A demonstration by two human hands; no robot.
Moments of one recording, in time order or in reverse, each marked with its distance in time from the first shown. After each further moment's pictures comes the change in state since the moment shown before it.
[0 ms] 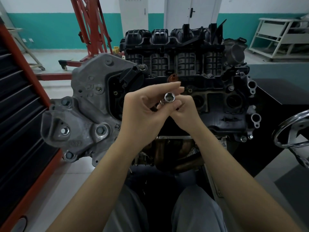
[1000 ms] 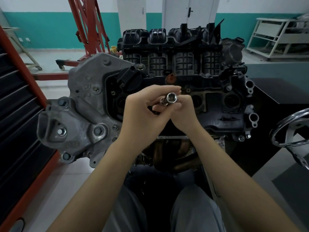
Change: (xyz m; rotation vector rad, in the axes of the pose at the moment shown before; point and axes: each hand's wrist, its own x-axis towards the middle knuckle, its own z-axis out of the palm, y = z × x) left_hand 0.001 -0.003 0.001 0.151 -0.035 0.080; right_hand 0.001 0.007 0.002 0.089 0.045 0.062
